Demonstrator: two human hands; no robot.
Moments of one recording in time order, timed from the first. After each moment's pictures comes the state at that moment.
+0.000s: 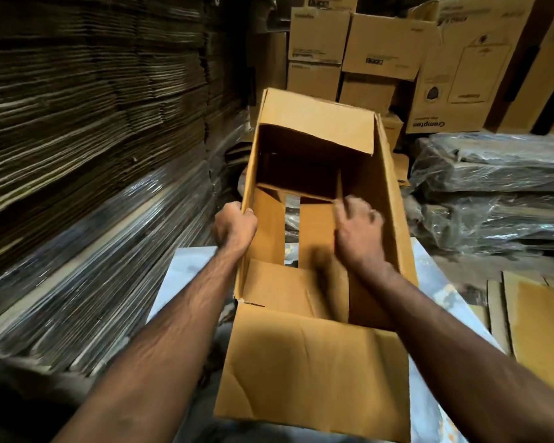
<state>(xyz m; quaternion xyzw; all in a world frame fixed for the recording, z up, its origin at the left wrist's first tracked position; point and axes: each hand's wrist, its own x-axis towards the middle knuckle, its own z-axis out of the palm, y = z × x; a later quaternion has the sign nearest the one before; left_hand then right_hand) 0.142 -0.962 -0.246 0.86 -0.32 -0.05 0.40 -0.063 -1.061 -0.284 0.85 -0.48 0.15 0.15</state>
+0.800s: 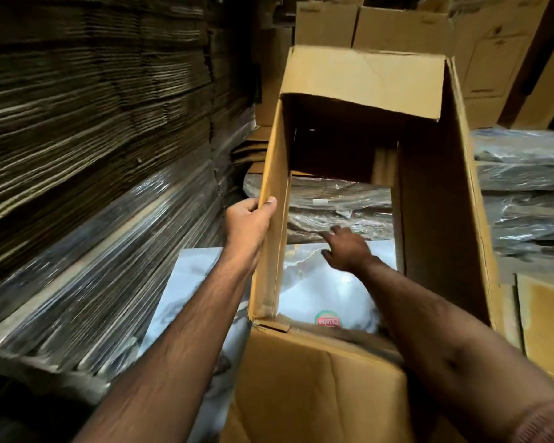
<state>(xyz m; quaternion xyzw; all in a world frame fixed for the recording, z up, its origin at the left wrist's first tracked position) 0.103 -0.944 -0.224 0.63 -0.26 -0.27 0.68 -0.042 -1.115 -0.329 0.91 -0.41 0.00 -0.01</state>
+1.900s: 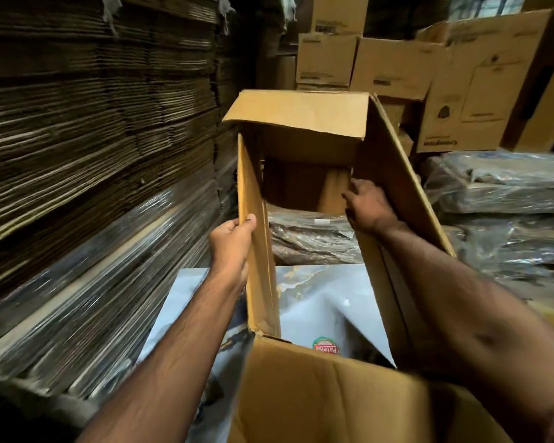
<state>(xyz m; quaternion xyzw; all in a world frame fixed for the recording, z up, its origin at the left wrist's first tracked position) 0.114 -0.960 -0.219 0.62 -0.16 -0.27 0.72 -0.056 -1.193 -0.221 0.90 -0.40 0.09 0.14</state>
